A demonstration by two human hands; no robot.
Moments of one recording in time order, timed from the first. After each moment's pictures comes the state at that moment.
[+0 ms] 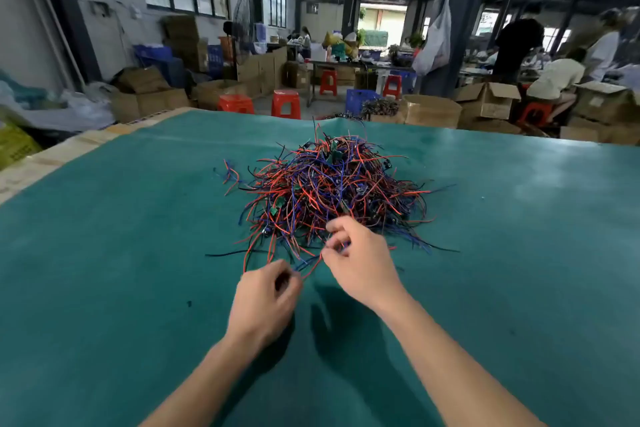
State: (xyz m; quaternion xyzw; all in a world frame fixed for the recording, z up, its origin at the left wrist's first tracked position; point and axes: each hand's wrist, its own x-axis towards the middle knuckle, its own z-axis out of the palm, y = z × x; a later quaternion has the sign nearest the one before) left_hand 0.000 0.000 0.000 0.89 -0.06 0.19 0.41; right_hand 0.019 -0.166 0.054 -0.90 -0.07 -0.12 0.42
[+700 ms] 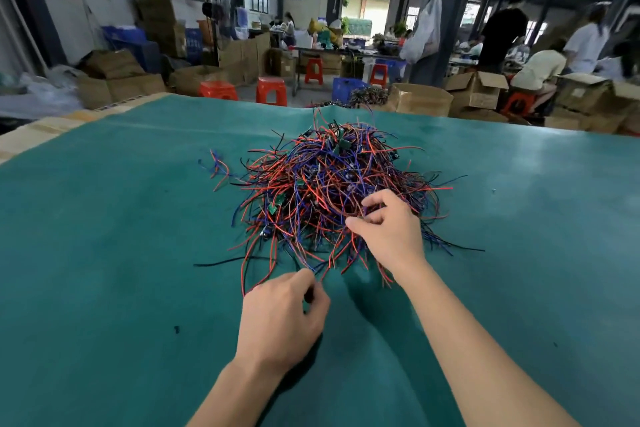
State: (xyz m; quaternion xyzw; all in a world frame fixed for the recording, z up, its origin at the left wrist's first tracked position) left_hand 0.018 -0.004 -0.019 0.91 -0.15 0.28 0.28; right_hand 0.095 -0.186 0.033 -0.86 0.06 -0.19 0.47
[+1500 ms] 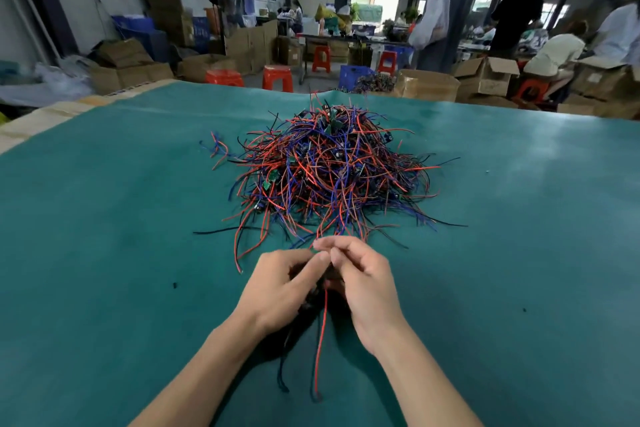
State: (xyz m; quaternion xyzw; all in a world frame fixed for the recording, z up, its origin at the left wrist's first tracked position) left_hand 0.001 -0.010 -0.013 0.84 -0.19 0.06 0.50; right_hand -0.009 -0.154 -0.018 -0.66 -0.01 -0.06 0.75
